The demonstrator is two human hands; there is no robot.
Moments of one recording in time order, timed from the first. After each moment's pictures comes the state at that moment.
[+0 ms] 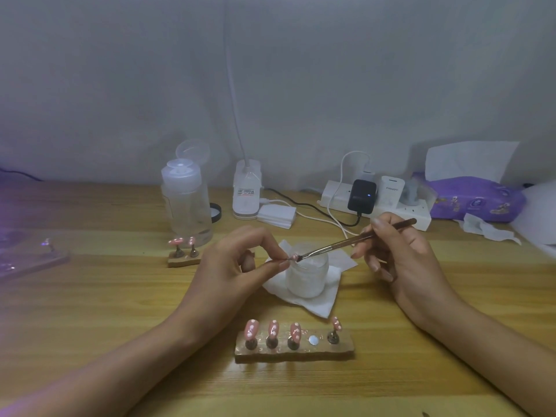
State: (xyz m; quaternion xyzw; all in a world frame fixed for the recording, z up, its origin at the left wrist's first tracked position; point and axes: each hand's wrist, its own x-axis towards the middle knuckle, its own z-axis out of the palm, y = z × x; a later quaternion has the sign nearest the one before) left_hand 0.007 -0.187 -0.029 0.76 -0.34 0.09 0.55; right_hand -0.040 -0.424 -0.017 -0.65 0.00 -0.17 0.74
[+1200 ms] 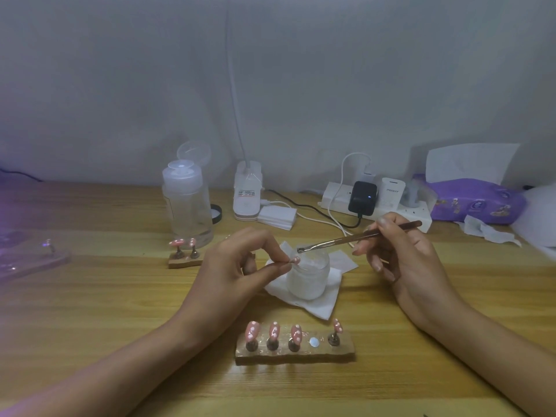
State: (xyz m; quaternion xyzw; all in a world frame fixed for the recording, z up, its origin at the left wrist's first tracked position) left_hand 0.007 -0.187 -0.028 0.76 -0.35 0.10 0.54; right_hand -0.040 -0.426 -0.017 -0.65 -0.01 -0.19 0.74
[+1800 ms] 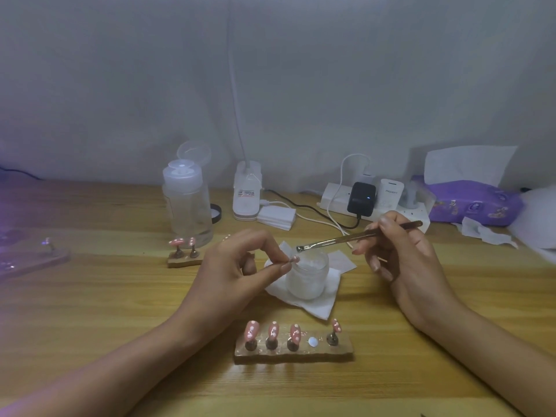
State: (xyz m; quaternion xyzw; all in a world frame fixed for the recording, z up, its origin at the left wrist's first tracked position) left_hand 0.004 -0.187 -0.025 0.76 -0.34 0.09 0.55; right_hand -0.040 -0.425 -0.015 -0.65 -0.01 -0.18 0.74
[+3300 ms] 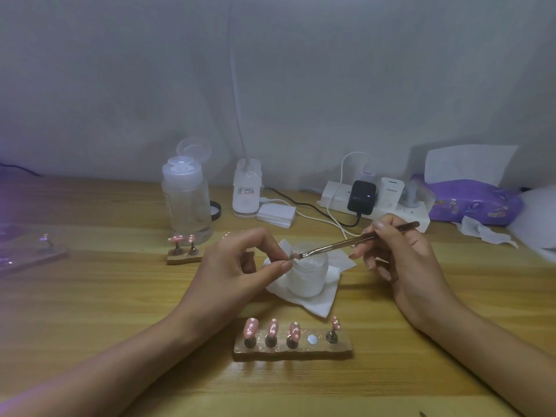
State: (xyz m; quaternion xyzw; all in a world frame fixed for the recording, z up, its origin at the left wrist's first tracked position) left_hand 0.005 -0.184 -0.028 0.77 -0.32 0.06 0.55; right_hand -0.041 -0.423 -0.016 -0.67 -0.01 -0.19 0.72
